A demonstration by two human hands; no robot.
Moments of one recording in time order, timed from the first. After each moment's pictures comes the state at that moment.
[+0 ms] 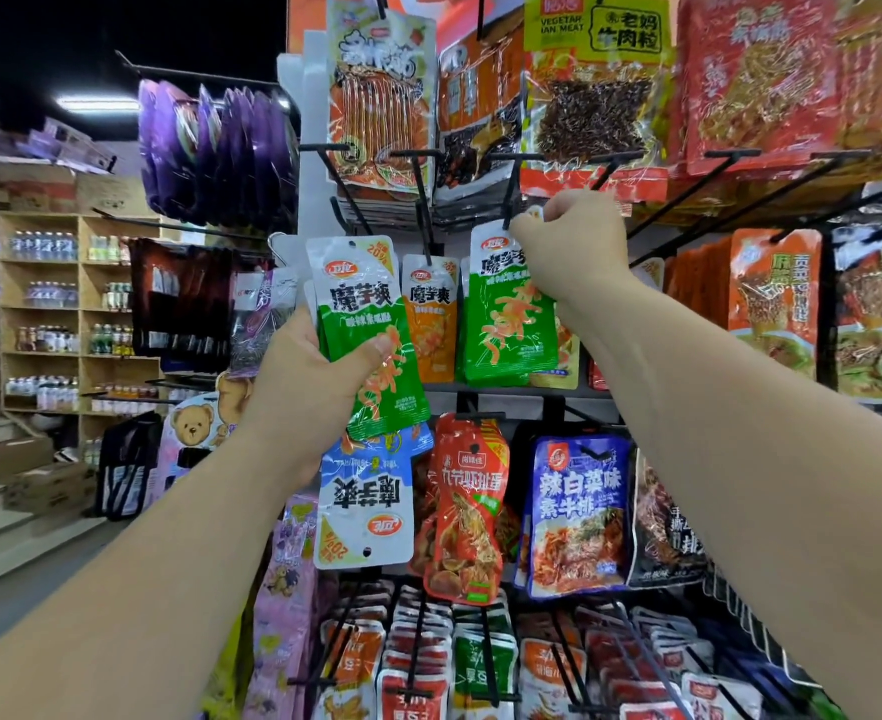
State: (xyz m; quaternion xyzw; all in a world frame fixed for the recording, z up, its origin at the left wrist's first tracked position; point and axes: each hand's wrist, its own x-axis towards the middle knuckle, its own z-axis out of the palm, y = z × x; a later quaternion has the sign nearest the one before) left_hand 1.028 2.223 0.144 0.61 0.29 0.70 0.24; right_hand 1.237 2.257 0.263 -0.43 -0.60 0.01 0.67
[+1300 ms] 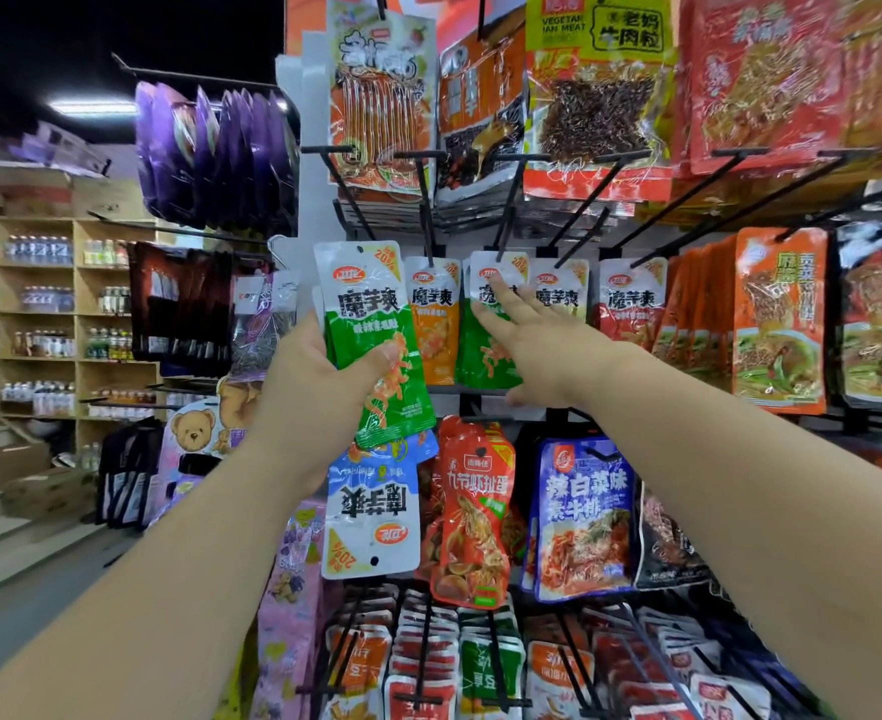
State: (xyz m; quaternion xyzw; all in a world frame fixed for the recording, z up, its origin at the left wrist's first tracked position) left_hand 1.028 2.225 0.143 0.62 0.29 0.69 0.23; right_hand 1.256 2.294 0.209 -0.56 -0.76 -0.32 0.05
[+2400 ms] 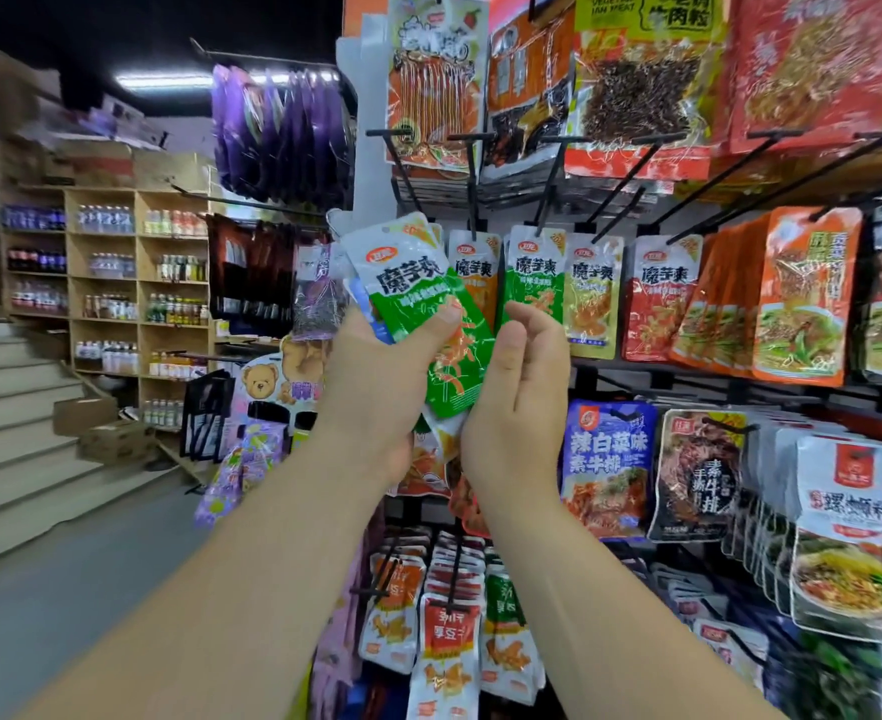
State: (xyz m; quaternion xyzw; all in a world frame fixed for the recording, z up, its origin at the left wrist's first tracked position) left_hand 1.055 2.165 0.129 0.50 0.21 0.75 0.38; right_hand 1.148 2.177 0.097 -0.23 -0.58 0.08 0.78
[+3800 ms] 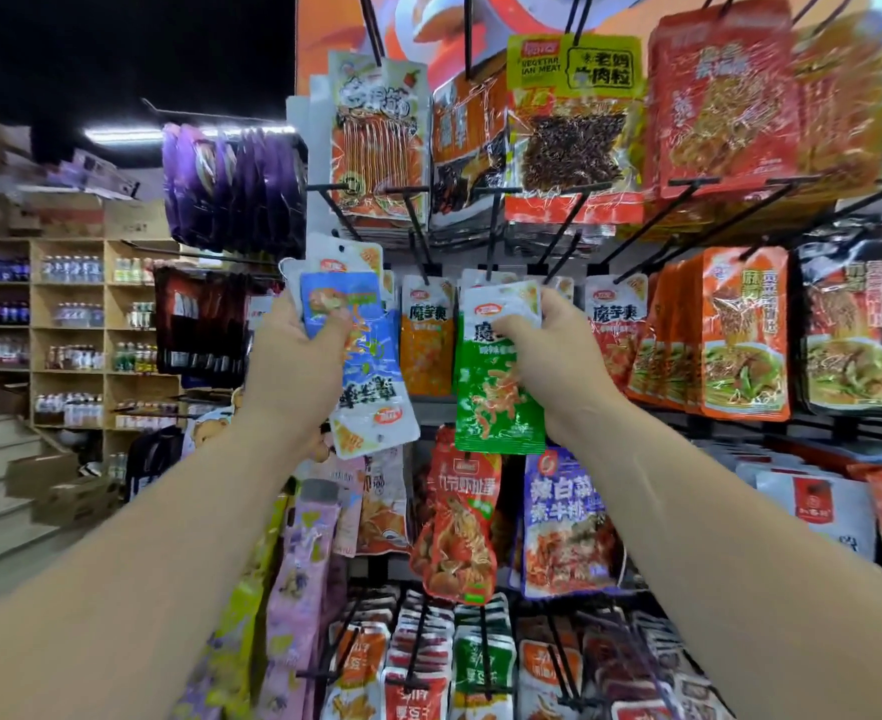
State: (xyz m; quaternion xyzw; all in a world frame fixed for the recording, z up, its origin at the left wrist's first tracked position) left_hand 1.031 2.214 0.170 0.55 0.28 0.76 0.20; right_hand 1.236 2.238 0.188 -0.33 -0.62 0.25 0.67
